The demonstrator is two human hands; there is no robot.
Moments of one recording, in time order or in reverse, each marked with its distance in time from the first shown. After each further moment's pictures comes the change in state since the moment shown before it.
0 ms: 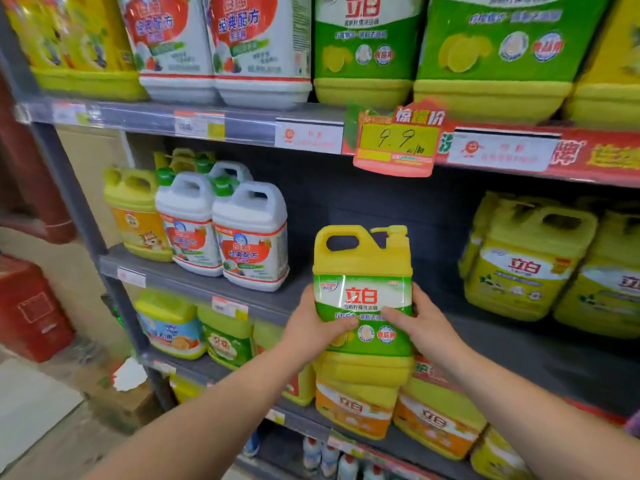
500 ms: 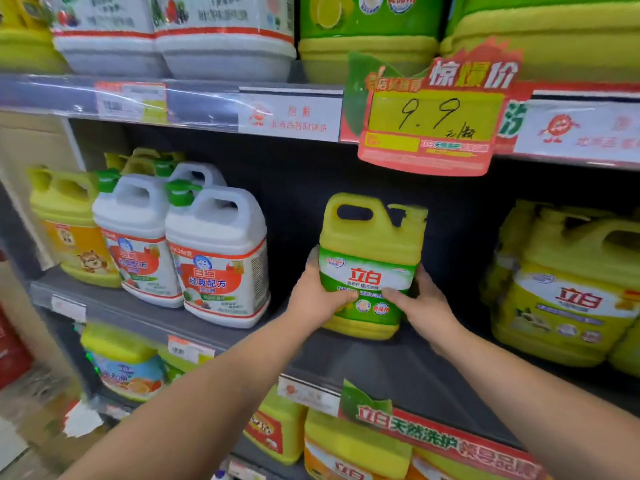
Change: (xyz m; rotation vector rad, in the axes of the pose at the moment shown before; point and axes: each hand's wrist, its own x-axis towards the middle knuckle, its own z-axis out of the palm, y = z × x) left_hand 0.165 -0.022 0.023 0.080 0.075 0.186; right_hand 0.148 0.029 -0.012 -0.184 0.193 -0.140
